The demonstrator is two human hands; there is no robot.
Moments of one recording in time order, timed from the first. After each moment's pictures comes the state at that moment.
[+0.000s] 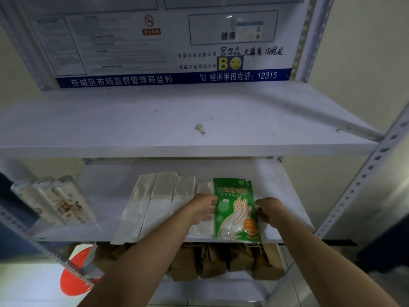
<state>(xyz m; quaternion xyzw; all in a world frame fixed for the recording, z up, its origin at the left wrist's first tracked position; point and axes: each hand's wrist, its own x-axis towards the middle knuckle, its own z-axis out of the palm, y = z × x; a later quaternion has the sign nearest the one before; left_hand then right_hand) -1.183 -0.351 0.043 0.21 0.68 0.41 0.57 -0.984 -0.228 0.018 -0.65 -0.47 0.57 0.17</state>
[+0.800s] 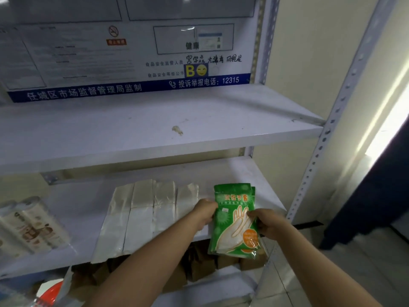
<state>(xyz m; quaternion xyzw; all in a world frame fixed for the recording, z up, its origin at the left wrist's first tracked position) -1.121 -0.350 0.037 0.30 0.69 0.38 0.54 -0.917 -0.294 0.016 -0.56 -0.36 0.71 0.22</state>
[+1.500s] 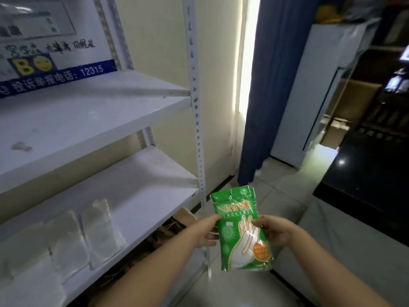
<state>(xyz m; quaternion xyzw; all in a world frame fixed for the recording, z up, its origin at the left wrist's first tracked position) -0.924 -0.386 -0.028 0.40 0.57 0.07 0.71 -0.685 -0.449 -0.038 -0.60 -0.17 0.70 0.34</state>
